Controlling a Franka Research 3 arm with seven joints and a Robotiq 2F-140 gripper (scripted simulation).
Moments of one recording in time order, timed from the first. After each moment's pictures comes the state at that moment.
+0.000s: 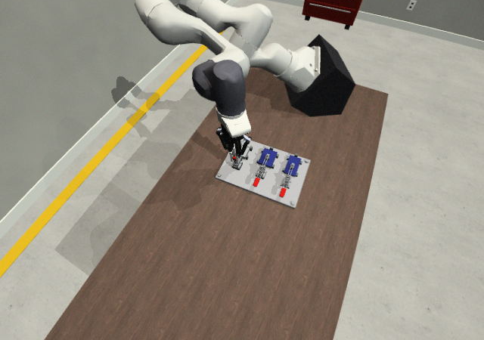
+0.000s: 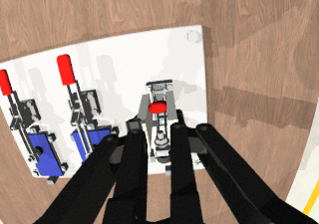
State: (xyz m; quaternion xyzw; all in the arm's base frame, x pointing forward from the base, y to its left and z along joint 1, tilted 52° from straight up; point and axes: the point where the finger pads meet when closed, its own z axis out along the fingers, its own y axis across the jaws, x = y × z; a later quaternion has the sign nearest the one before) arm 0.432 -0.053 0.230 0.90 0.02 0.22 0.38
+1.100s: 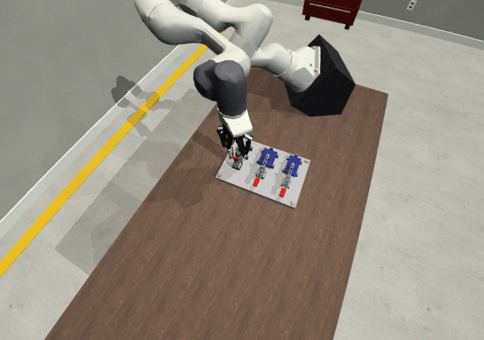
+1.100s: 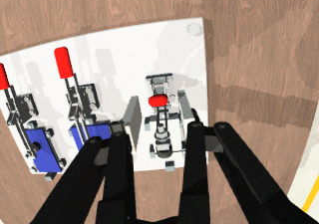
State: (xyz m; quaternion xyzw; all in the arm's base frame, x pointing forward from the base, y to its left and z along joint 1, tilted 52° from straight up) arm 0.425 -0.055 0.224 0.90 0.02 0.22 0.38
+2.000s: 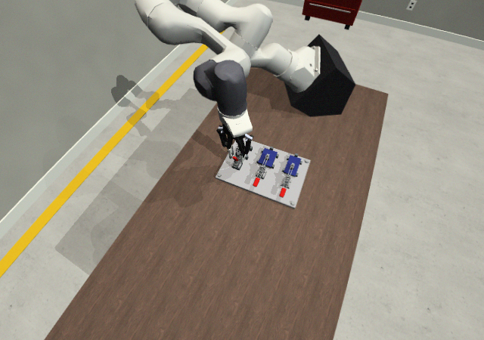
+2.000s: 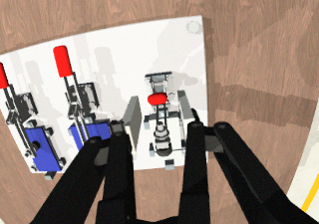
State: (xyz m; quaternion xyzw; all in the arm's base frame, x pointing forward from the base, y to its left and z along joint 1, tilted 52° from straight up) arm 0.424 -0.055 0.224 0.90 0.02 0.21 0.38
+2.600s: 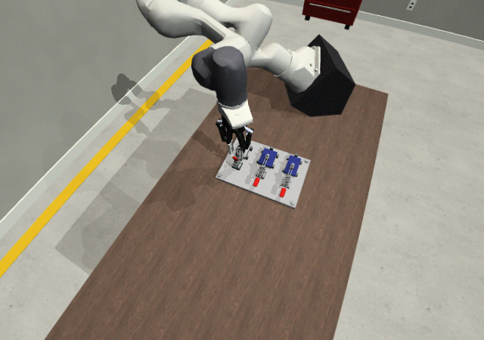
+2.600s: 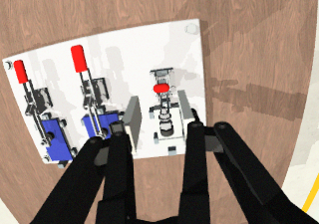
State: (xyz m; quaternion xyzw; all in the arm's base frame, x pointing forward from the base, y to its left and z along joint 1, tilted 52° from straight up) arm 0.411 -0.026 0.246 0.90 0.01 0.22 0.37
